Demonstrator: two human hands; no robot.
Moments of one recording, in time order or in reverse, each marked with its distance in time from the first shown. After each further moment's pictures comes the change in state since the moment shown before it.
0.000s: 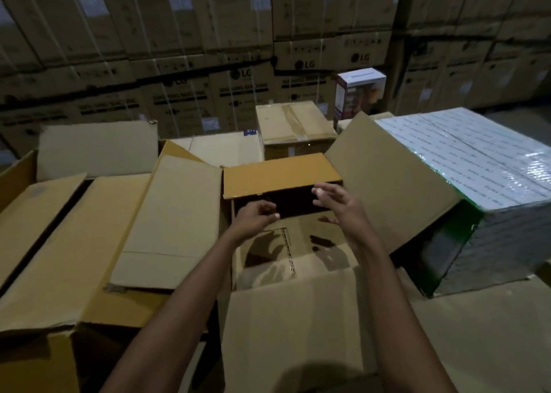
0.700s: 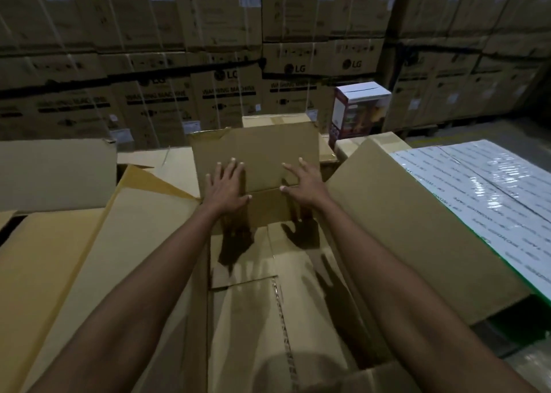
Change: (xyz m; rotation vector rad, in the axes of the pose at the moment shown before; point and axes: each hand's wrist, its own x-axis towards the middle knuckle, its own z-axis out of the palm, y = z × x) left_hand 0.214 0.006 -0.080 0.718 0.145 0.084; right_hand 0.270 0.002 0.031 -1.009 -0.068 -0.062
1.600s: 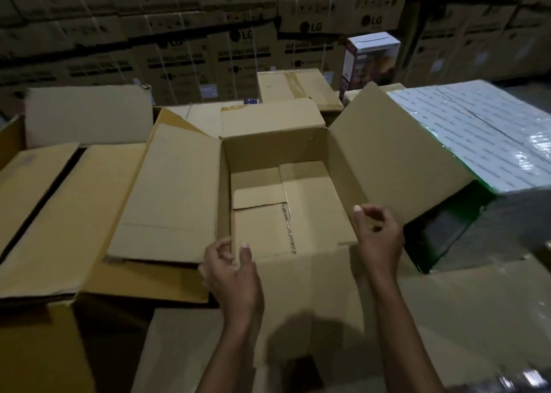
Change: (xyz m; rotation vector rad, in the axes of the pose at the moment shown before) left_hand -0.401 0.105 0.055 -0.984 0.661 -0.655; right_hand -0.351 0.026 0.025 0.633 0.652 0.340
